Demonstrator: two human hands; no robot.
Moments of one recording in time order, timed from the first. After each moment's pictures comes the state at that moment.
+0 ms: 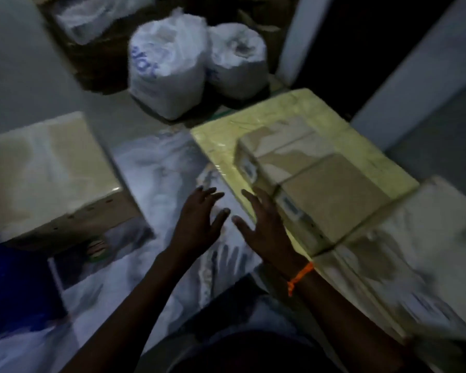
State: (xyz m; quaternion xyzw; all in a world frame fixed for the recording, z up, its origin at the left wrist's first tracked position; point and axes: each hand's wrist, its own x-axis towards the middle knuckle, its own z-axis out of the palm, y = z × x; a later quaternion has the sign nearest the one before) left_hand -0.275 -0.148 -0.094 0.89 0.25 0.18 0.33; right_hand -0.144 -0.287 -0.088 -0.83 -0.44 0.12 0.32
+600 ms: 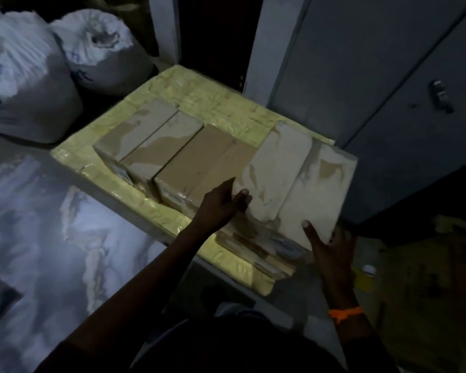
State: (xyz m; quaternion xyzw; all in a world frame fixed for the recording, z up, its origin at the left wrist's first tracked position) left_hand -0.039 -0.389 -0.049 0.83 0.12 -0.03 0.55; right_hand -0.044 -0.652 -0.048 -0.84 0.12 0.00 0.54
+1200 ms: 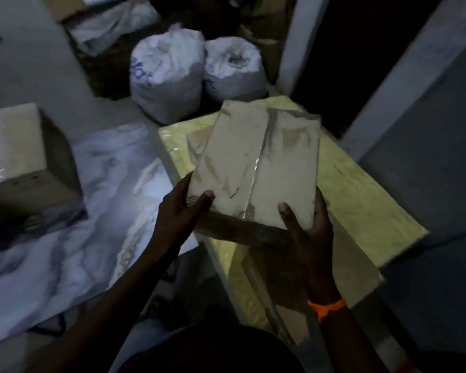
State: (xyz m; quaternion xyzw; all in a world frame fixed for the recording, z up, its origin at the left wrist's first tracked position) left_hand -0.137 -0.355 -0.006 0.65 0.37 0.29 0.60; right_hand 0.027 -0.538 -0.008 -0.74 -0.24 0.13 0.61
